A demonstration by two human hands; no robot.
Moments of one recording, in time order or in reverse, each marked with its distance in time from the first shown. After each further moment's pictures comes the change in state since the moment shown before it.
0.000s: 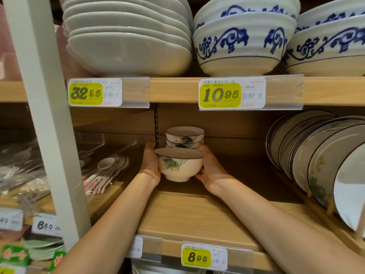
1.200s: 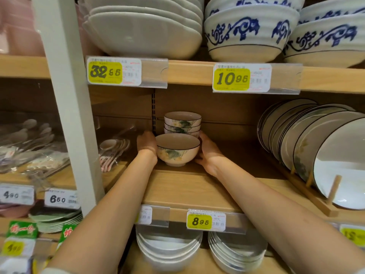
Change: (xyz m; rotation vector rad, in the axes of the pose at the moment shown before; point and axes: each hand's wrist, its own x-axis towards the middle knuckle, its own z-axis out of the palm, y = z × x) left_hand -0.012 0.016 -0.013 0.452 0.190 0.091; right_hand -0.023 -0.001 0.015 -0.126 0.129 0.027
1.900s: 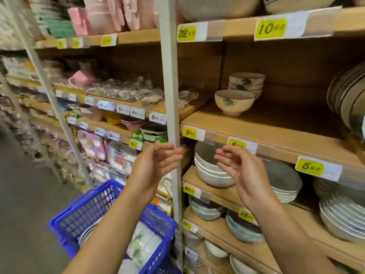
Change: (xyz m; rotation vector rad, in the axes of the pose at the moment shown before) left_hand -0.312 -0.069 -0.178 -0.363 -0.024 -0.020; right_hand -0.237 0.103 -0.056 0.227 -0.302 -0.041
